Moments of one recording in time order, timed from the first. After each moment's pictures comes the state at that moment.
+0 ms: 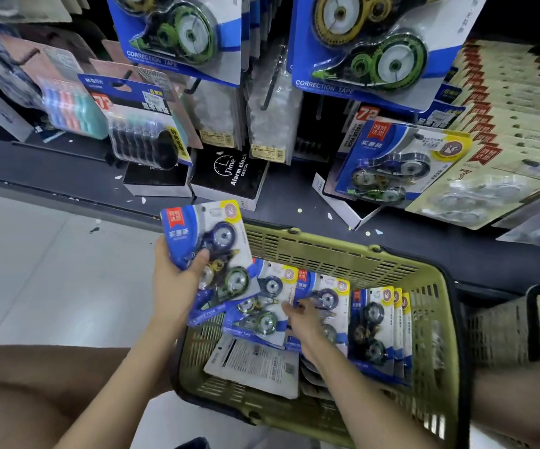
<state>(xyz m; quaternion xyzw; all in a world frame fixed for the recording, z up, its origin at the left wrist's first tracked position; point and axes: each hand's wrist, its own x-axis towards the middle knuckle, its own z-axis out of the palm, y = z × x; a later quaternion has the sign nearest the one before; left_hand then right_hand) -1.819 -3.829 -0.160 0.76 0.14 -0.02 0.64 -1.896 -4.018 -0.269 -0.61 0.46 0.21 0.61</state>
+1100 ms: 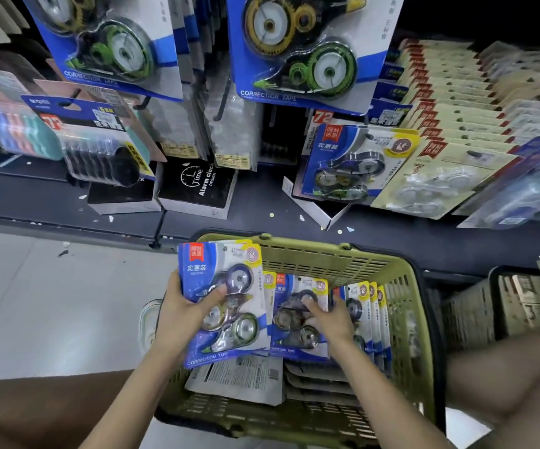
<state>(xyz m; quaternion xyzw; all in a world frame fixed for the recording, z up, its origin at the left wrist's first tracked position) -1.845 -3.861 -0.167 0.74 0.17 -0.19 0.62 -1.915 -4.095 -0.253 -0.70 0.50 0.15 0.49</state>
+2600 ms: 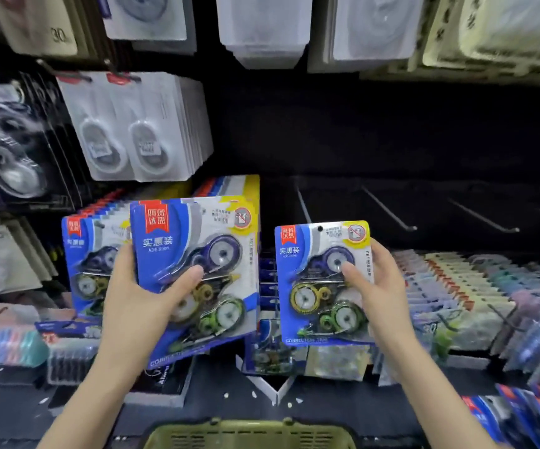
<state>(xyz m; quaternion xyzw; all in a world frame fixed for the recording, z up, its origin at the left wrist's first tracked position) -1.797 -3.965 0.151 0.69 -0.16 0.13 0.69 -1.872 -4.235 0.116 -0.67 0.11 -0.36 0.64</state>
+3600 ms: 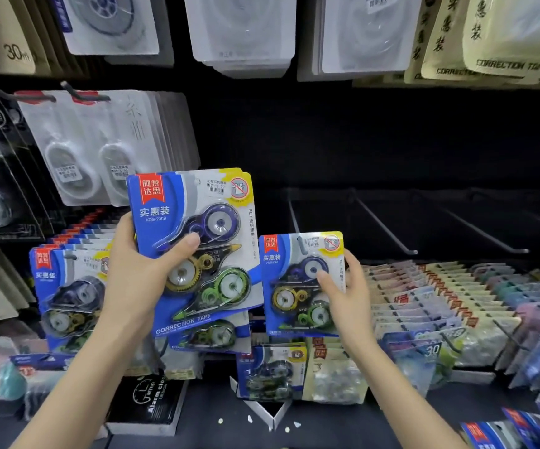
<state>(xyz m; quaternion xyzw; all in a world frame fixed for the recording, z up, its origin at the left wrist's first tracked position) -1.736 -4.007 0.194 0.65 -0.17 0.10 0.74 -1.805 -4.250 0.097 -0.70 0.16 -0.36 0.60</state>
